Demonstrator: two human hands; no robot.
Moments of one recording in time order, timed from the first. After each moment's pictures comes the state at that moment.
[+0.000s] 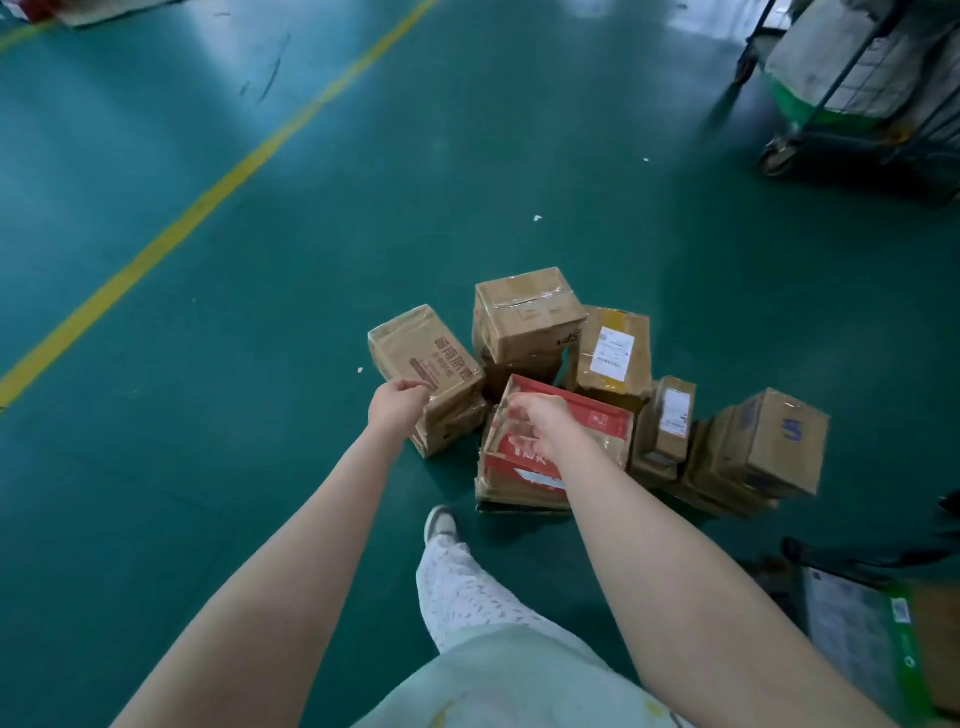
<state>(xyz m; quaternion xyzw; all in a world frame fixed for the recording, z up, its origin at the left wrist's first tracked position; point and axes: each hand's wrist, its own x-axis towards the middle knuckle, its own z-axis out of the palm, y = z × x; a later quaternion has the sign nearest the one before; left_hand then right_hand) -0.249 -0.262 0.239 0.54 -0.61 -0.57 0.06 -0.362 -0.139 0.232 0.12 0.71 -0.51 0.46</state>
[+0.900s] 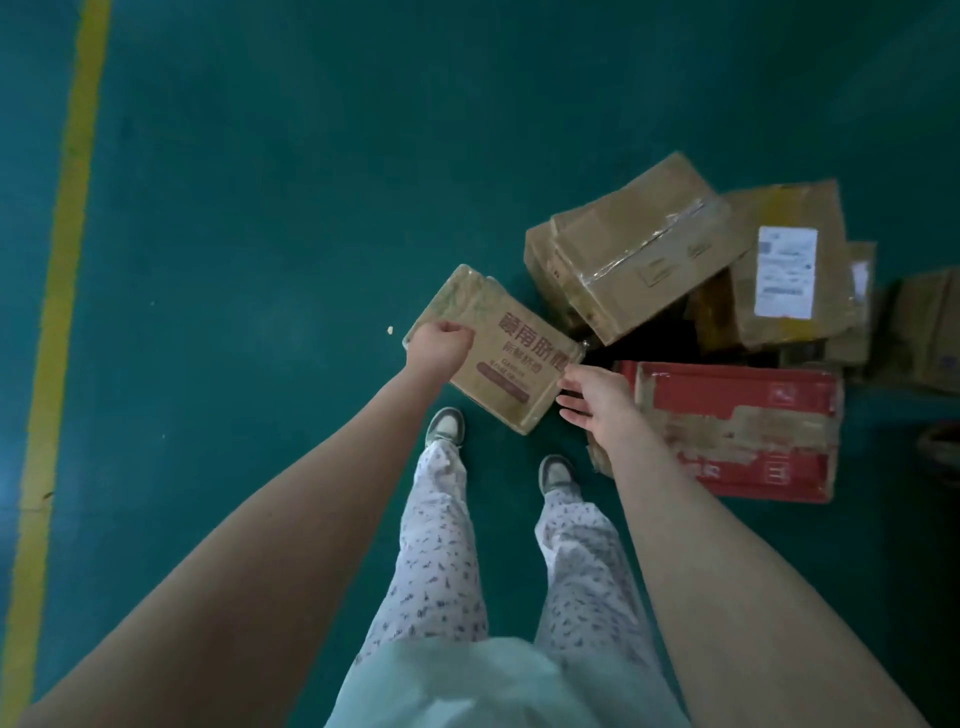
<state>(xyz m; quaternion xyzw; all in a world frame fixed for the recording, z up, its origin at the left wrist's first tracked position) -0.437 -0.530 0.101 0.50 -0.69 -0.49 -0.19 -0.476 -0.358 0.077 0.36 0.64 -0.51 0.44</state>
